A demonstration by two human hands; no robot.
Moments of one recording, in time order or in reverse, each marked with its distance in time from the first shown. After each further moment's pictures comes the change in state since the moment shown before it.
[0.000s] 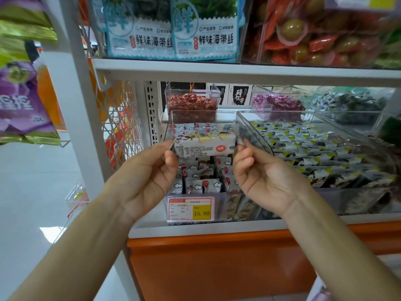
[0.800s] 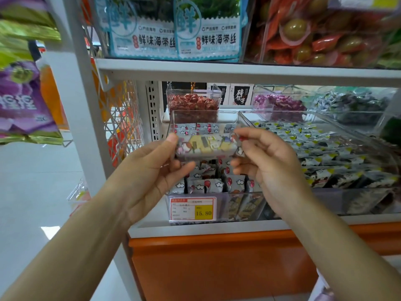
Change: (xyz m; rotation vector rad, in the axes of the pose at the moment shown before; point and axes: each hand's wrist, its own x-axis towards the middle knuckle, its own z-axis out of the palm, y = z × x) left_hand -0.015 0.003 0.006 0.384 0.027 0.066; right_hand -0.002 0.005 -0.007 -0.874 -0.027 -0.586
